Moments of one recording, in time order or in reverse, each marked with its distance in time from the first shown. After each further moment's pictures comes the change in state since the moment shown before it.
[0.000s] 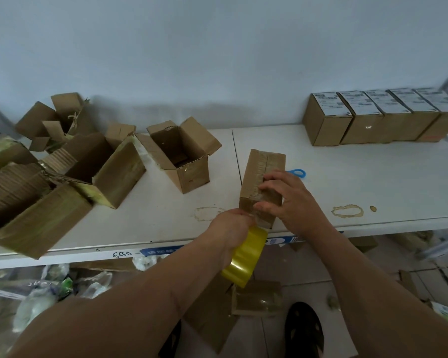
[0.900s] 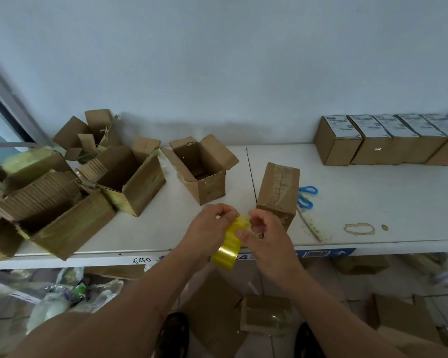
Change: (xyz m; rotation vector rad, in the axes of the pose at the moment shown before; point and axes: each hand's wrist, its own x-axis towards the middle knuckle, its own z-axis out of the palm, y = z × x) left_hand -0.025 0.003 -0.070 0.127 0.169 0.405; right_hand -0.034 -0.112 0.037 0.603 0.030 0.388
